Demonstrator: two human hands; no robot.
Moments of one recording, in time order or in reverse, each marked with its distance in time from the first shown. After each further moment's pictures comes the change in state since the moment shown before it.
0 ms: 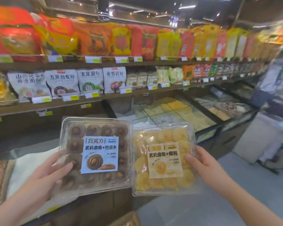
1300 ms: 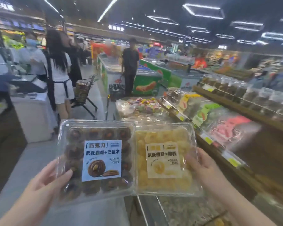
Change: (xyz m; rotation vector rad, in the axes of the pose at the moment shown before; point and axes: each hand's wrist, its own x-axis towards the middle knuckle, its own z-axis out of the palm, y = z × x) left_hand -0.296 -0.114 0.650 0.020 -1.212 -0.192; right_hand -0.676 0.138 -0.337 0.089 1.436 0.390
